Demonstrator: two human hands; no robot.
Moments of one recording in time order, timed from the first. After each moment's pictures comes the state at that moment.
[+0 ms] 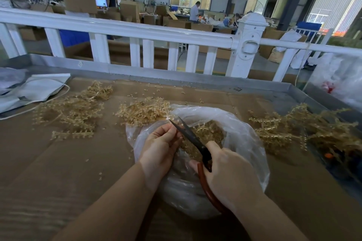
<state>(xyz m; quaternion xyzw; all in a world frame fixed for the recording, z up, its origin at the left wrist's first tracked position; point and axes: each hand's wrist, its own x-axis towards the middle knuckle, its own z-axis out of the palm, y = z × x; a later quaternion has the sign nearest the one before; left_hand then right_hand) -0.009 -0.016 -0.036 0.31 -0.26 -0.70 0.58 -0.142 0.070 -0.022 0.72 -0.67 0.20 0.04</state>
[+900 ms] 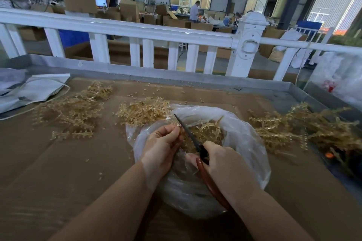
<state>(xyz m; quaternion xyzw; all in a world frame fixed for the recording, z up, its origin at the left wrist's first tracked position) -0.009 -0.015 -0.035 0.34 -0.30 -0.69 0.56 -0.140 0.059 -0.013 0.73 -0.65 0.22 -0.03</state>
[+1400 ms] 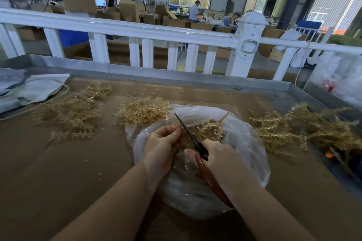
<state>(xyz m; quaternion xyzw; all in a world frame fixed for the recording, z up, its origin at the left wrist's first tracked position) -0.011 -0.015 -0.035 0.35 -0.29 -0.69 0.57 -0.140 0.050 -0.013 0.73 -0.64 0.23 -0.08</state>
